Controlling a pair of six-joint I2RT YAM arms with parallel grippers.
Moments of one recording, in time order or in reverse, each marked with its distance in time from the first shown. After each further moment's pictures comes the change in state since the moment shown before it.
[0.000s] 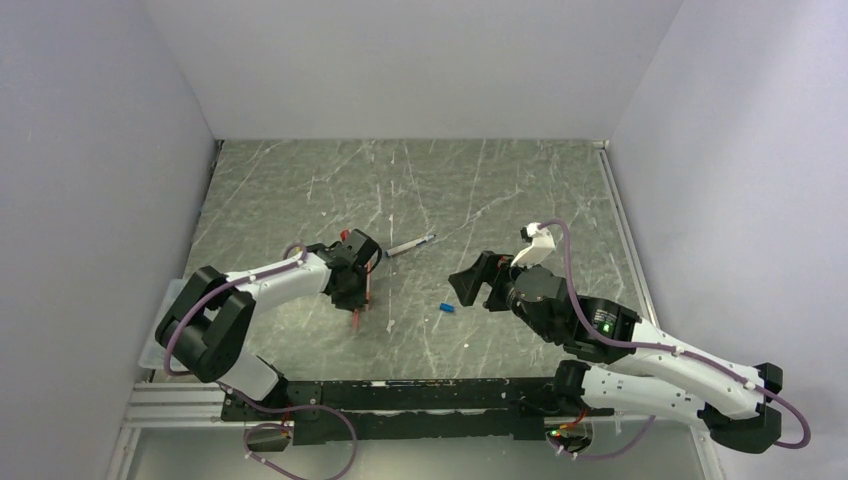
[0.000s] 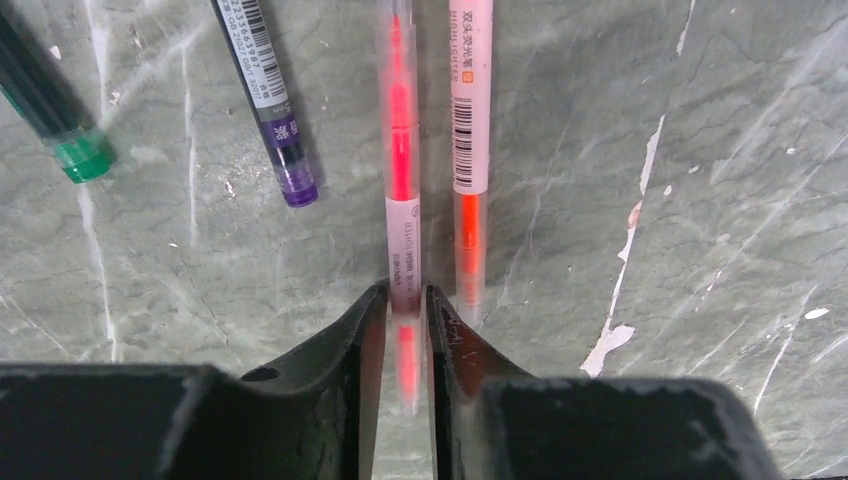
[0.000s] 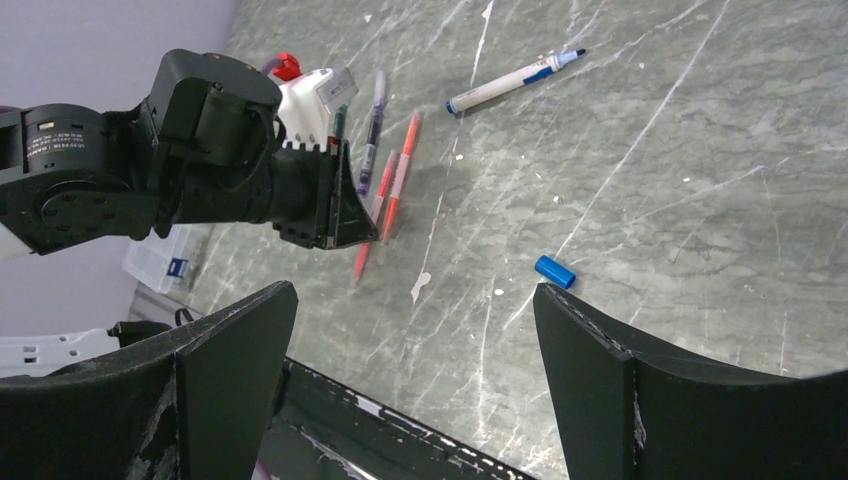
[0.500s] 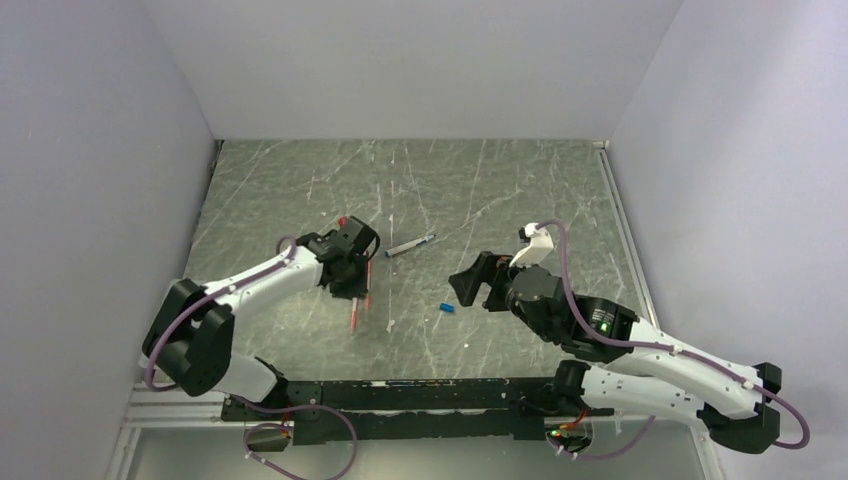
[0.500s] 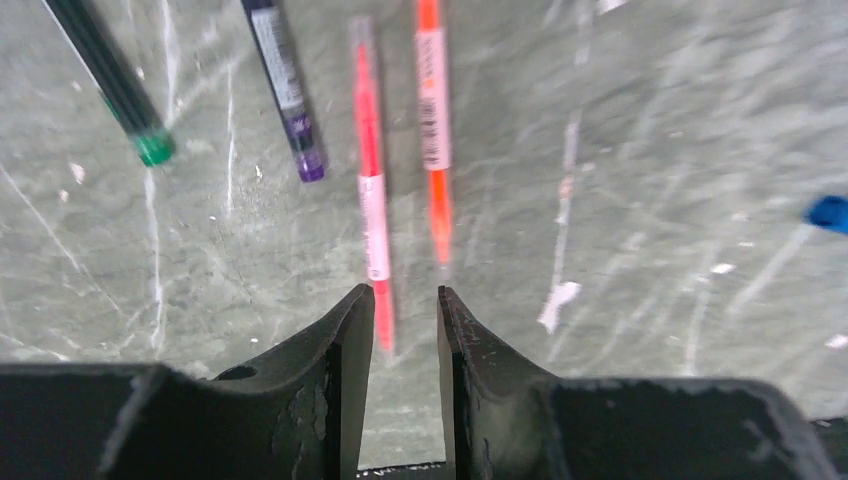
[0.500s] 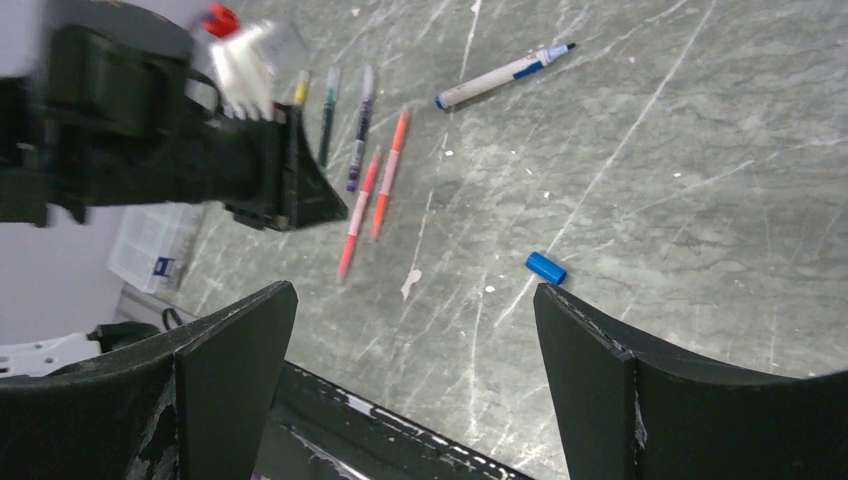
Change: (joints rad) left arm 0.001 -0.061 0.070 -0.104 -0.007 0.009; right arm -0.008 0.003 -0.004 -0.002 -0.003 0.000
